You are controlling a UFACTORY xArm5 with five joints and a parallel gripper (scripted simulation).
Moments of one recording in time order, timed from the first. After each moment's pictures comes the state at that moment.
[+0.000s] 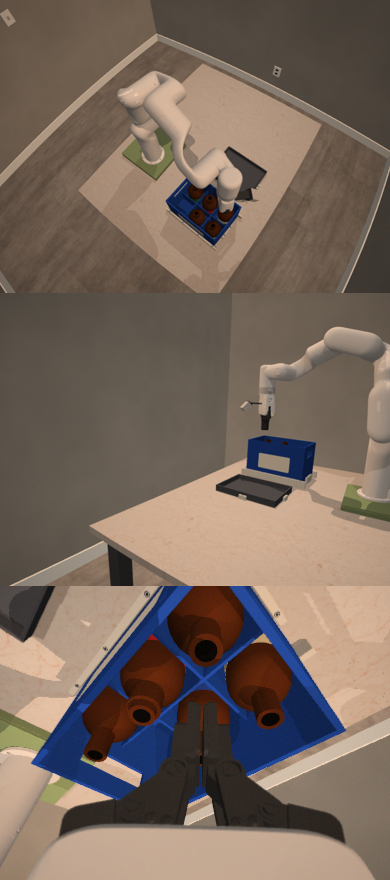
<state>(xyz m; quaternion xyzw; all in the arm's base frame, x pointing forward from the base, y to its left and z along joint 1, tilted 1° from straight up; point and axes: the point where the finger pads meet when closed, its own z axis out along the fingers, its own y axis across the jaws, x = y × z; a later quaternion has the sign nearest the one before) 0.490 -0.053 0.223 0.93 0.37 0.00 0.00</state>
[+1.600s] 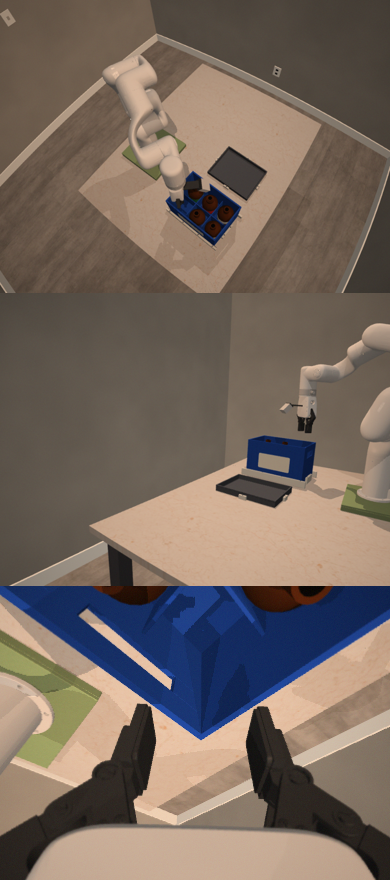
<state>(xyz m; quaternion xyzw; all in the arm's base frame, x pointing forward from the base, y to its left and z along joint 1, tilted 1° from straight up) 0.320 -0.130 0.220 0.93 0.37 0.00 0.00</state>
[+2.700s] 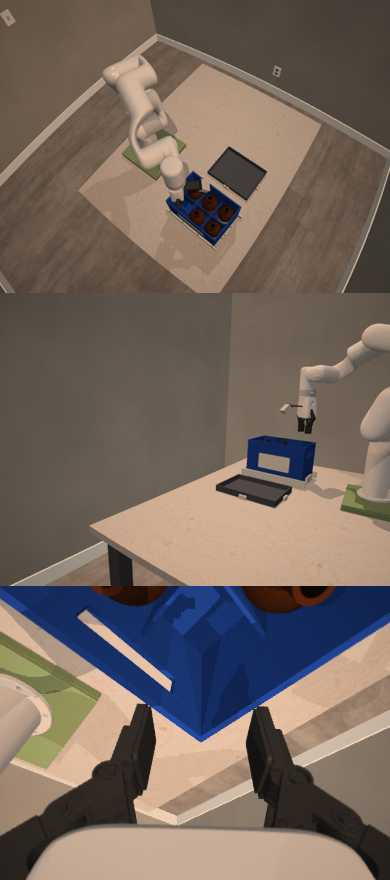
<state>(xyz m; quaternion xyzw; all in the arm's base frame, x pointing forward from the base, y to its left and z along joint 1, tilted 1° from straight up) 0.320 -0.130 0.217 0.93 0.37 0.00 0.00</state>
